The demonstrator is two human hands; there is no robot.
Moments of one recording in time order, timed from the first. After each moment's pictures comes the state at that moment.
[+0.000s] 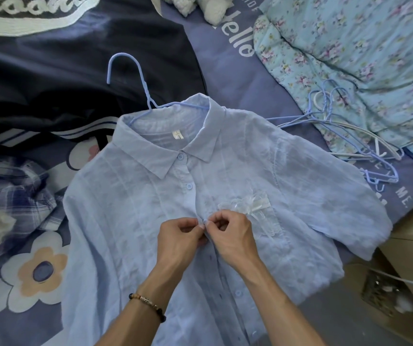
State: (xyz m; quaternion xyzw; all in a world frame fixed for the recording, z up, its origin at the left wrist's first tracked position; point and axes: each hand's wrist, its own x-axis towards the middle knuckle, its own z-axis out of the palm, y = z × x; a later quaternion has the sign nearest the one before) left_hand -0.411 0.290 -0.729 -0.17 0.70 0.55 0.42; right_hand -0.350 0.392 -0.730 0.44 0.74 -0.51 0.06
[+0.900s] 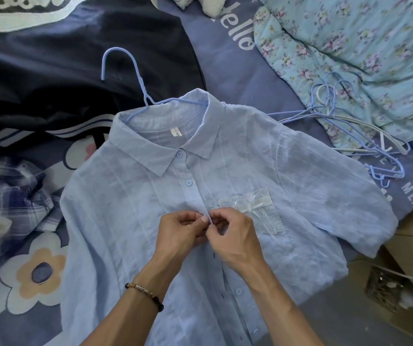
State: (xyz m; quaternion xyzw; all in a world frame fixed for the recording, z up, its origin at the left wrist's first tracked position) left_hand -0.423 0.296 -0.726 -0.17 0.67 0.57 0.45; right_hand -0.345 0.392 -0.735 0.37 0.80 -0.47 0.02
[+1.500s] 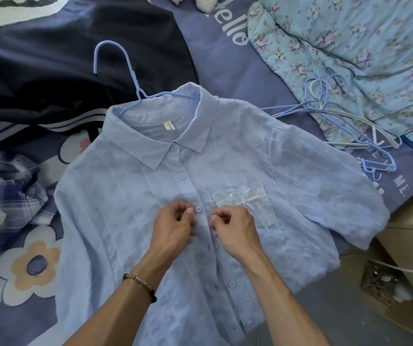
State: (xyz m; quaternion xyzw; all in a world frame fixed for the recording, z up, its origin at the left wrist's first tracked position) left_hand -0.417 0.293 -0.739 -0.09 0.77 0.47 0.41; right_hand -0.337 0.405 -0.733 0.45 0.74 -0.50 0.09
